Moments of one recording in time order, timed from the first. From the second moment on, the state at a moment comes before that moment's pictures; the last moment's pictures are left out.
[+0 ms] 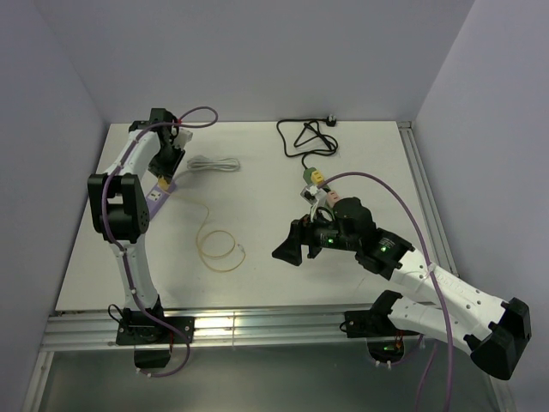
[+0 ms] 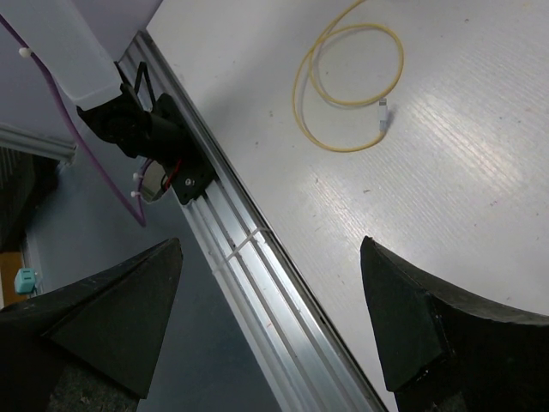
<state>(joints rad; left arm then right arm) -0.05 2.11 1.83 -0.97 -0.10 0.34 0.77 0.87 0.70 -0.25 -0.40 0.48</state>
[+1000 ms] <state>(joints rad) 0.01 2.06 1.67 -0.80 -0.02 0.30 0.77 0.87 0.70 -0.25 -0.40 0.49</state>
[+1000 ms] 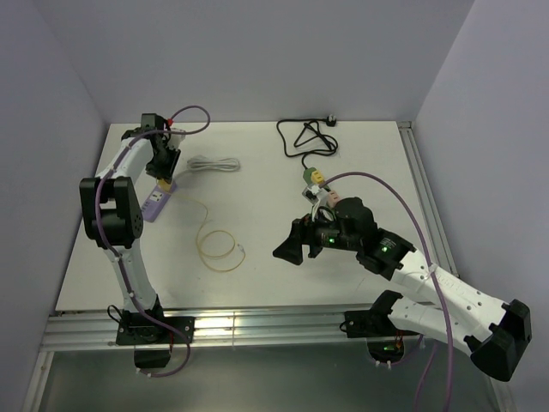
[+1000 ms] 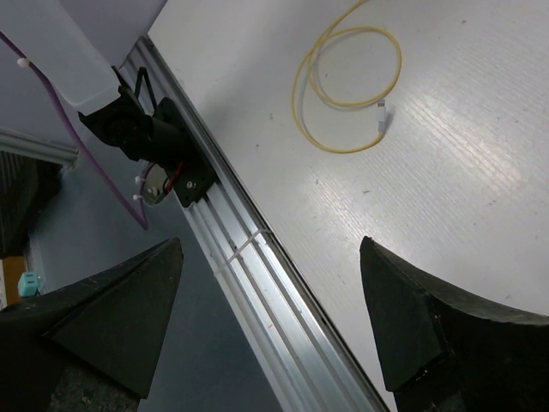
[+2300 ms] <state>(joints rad) -0.03 2.09 1.71 -0.85 -0.13 0.23 0.77 0.85 0.69 -0.25 -0.39 0.52</state>
